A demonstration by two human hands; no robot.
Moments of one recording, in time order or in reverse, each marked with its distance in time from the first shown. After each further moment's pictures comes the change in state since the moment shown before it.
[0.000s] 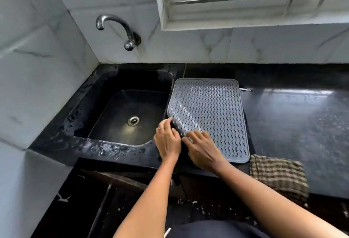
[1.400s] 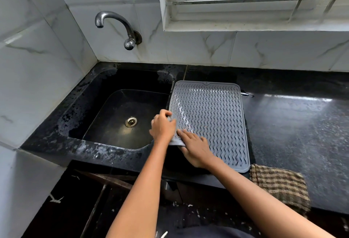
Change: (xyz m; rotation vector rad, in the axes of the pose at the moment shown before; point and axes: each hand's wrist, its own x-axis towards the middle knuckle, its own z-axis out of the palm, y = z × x) left_hand 0.067 0.022 -0.020 -0.074 -0.277 -0.318; right_hand 0.036 0.002 0.001 0.370 -0.324 0.264
